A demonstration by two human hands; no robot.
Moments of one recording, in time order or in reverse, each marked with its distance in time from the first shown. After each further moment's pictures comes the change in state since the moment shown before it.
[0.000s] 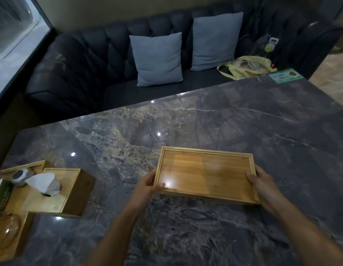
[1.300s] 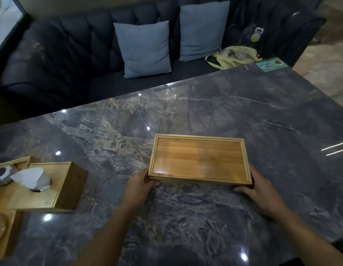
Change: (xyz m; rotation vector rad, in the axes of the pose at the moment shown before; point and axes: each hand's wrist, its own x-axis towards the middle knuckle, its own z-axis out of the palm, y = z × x) left_hand -0.008 -0.011 -0.006 0.670 0.161 0.114; right_hand -0.047 0.031 -0.026 -0.651 -0.127 -0.370
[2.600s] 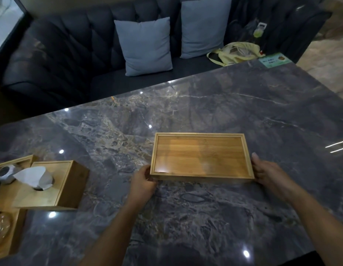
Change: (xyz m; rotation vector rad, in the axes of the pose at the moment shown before) left_hand -0.001 0.003 0.009 -0.293 0.035 -0.050; right_hand 0.026 -0.011 -0.027 0.738 -0.104 0.437
